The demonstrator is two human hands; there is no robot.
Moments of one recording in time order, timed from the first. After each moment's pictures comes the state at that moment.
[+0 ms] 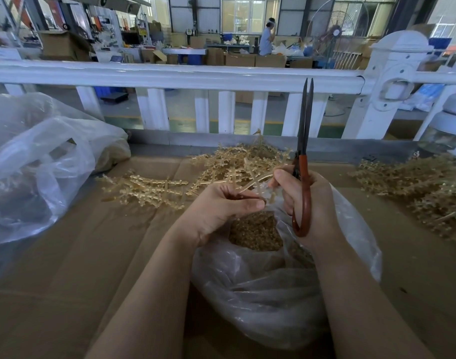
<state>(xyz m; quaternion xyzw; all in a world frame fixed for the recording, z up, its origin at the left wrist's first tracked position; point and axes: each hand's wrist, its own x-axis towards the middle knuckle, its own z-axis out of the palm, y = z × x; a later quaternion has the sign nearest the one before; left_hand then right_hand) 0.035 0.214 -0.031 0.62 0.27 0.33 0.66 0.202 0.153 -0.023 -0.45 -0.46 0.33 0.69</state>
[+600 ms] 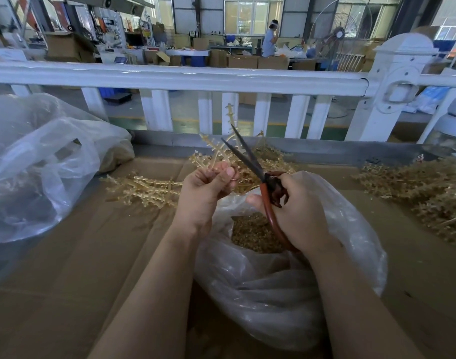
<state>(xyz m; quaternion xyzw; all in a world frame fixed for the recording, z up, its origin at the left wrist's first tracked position) 0.033 0.220 -0.027 0.51 0.26 0.56 0.60 0.202 0.160 -0.041 -0.64 -0.62 0.07 0.44</state>
